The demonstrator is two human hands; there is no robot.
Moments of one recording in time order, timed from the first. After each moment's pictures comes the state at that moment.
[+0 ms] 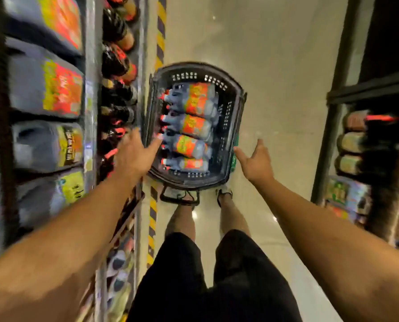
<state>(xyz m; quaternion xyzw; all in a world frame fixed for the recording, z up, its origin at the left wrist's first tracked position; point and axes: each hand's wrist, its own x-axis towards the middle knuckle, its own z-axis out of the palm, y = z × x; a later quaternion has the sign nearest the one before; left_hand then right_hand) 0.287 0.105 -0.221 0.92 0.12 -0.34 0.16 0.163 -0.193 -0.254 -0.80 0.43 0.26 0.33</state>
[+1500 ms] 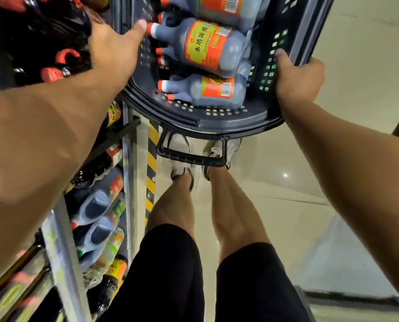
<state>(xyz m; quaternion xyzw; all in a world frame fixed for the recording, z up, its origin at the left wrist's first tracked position) 0.161 0.200 -0.503 0.90 0.27 -0.21 0.27 0.044 -0.112 -0.498 -0.75 0.55 0.12 0.33</state>
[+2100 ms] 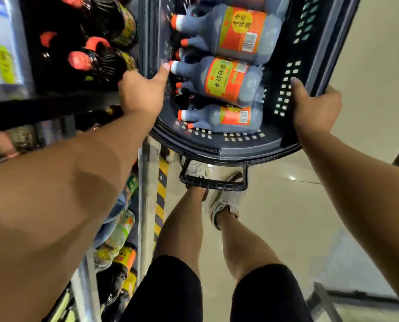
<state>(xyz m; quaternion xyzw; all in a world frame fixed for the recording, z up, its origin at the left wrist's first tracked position) -0.034 0.273 -0.499 0.89 0.31 -0.21 0.25 -0.137 -0.036 -0.497 -0.77 0.53 0.09 0.34</state>
